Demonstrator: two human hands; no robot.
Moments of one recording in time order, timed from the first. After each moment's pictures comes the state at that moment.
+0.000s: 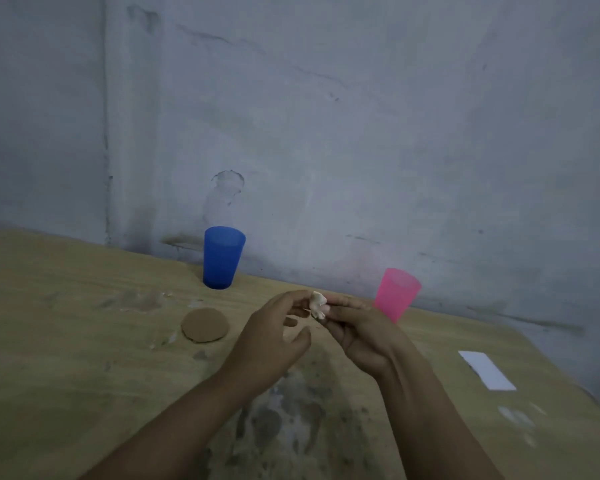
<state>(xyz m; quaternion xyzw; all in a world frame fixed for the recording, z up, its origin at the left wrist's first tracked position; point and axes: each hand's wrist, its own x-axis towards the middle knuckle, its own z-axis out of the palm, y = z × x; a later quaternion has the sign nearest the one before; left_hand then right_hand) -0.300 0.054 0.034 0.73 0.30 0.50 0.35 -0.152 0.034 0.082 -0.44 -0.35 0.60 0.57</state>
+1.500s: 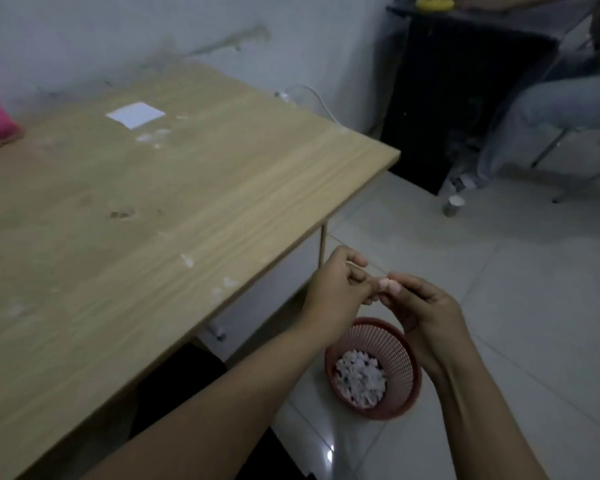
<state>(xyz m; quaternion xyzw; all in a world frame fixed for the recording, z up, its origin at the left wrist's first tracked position) 0.024 -0.415 -0.080 0.73 0.14 0.07 0.66 0.072 -0.546 -0.108 -0.52 -0.01 0.21 0.83</state>
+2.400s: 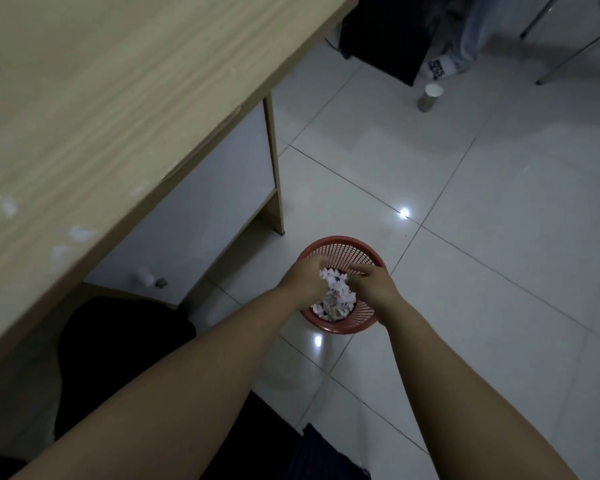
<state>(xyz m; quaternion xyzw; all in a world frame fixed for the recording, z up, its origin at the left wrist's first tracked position) 0.049 -0.441 -0.255 0.86 0.16 -0.25 0.41 0.089 -0.581 -0.276 -0.82 0.12 0.35 0.44</state>
